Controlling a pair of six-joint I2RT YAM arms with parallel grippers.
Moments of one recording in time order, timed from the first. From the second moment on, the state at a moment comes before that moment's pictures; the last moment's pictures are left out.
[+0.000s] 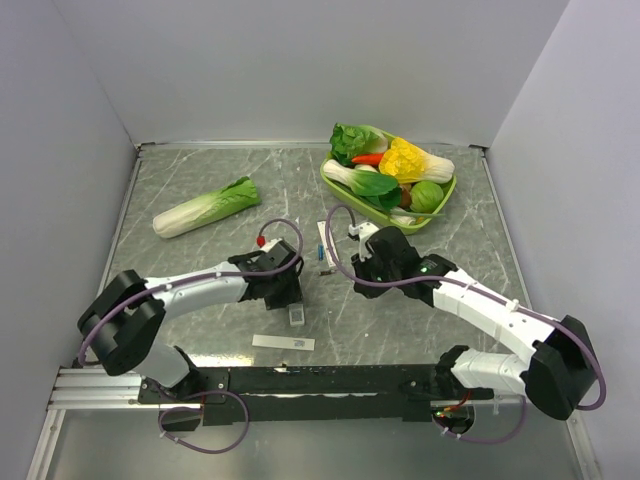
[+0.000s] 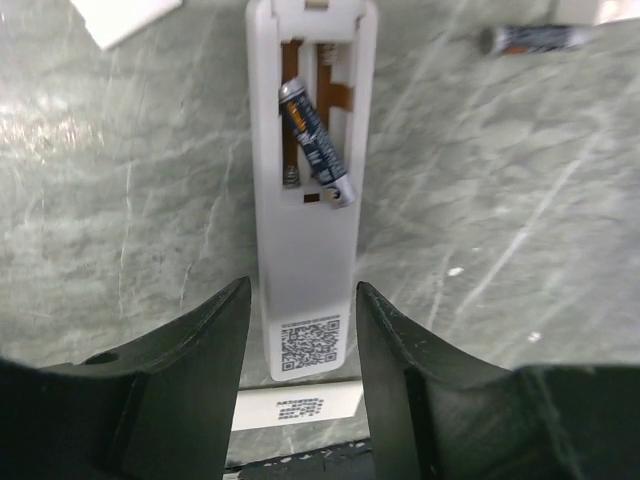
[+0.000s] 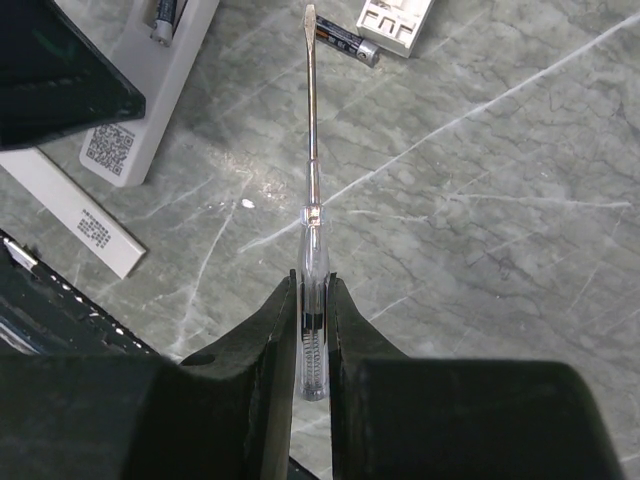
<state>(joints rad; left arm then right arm) -0.82 1.47 0.82 -0.43 -0.09 -1.01 0.70 1.15 0.79 -0.50 -0.09 0.17</state>
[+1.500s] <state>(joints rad) -0.79 1.45 0.81 -0.36 -0.04 -0.94 0.65 1.22 0.58 -0.24 -0.31 0.27</state>
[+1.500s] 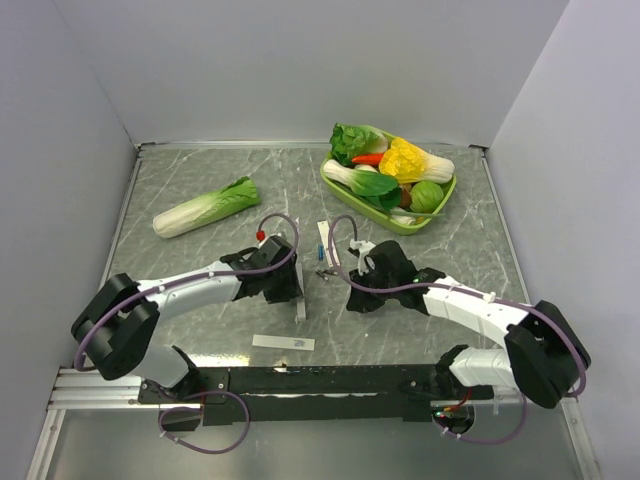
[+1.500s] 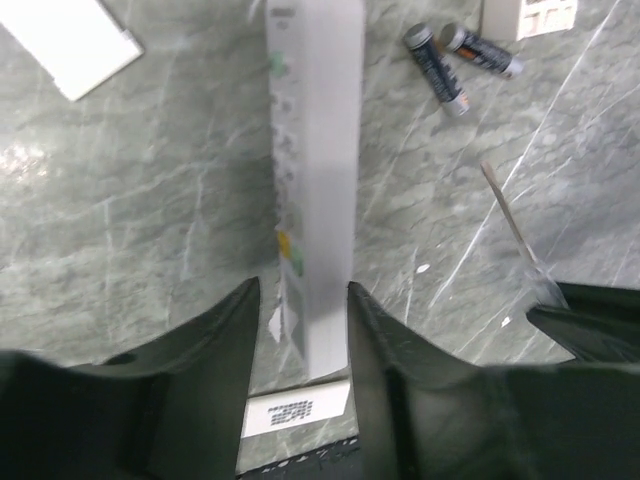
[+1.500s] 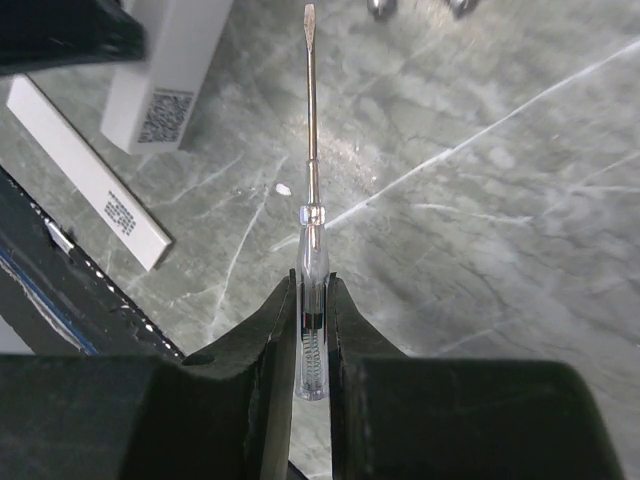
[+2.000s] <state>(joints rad) -0.70 1.39 0.71 -0.27 0.04 -0.94 0.65 1.25 0.57 -0.15 -0.36 0.31</state>
